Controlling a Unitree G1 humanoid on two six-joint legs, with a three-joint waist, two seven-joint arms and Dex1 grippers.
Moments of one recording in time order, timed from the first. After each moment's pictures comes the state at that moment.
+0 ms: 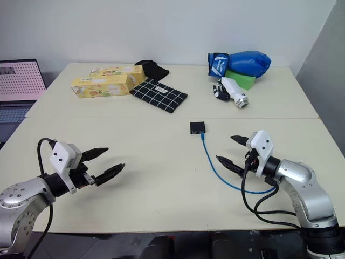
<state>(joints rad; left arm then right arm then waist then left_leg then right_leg) 0.08 0.75 0.34 -0.31 -0.49 0.39 -0.80 -0.18 -0.62 -0.06 -0.34 0.41 0.39 0.79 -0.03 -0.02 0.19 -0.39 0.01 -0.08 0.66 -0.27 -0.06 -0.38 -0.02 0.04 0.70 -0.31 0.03</state>
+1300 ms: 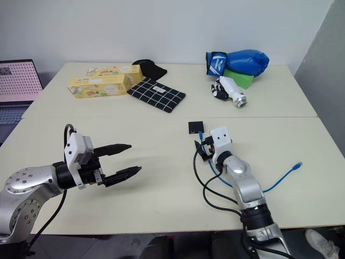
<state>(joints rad) -0.03 0.83 0.27 -0.39 -0.60 0.51 -0.97 -0.44 -0.08 0.13 0.12 0.09 0.38 0.20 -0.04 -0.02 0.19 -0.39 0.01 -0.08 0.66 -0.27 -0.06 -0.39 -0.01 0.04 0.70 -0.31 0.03</state>
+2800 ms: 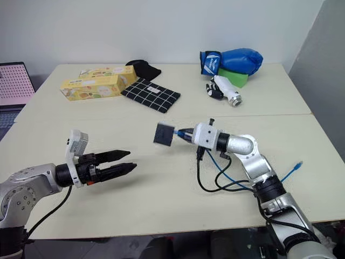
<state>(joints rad) -0.16 0.82 0.29 -0.20 -0.83 0.87 -0.99 -0.68 -0.40 0.34 0.25 0.03 -0.35 0.95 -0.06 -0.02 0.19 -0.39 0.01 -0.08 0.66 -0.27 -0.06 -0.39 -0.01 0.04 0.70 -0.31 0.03</state>
